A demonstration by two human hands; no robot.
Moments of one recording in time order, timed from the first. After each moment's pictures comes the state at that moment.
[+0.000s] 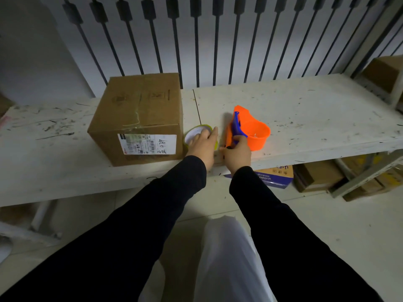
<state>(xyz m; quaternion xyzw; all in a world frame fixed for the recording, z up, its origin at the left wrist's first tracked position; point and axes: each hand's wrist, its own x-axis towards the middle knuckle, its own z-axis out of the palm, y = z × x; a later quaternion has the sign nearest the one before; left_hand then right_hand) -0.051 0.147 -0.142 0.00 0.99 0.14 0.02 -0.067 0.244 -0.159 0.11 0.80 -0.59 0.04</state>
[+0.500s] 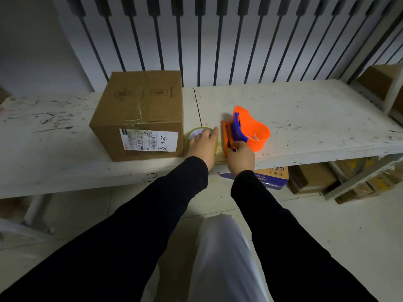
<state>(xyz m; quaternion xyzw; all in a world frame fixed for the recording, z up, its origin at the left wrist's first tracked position) -0.047 0.149 -0.142 0.01 0.99 0.14 -0.01 -0.052 0.250 -0.153 0.10 0.87 -0.48 0.02</state>
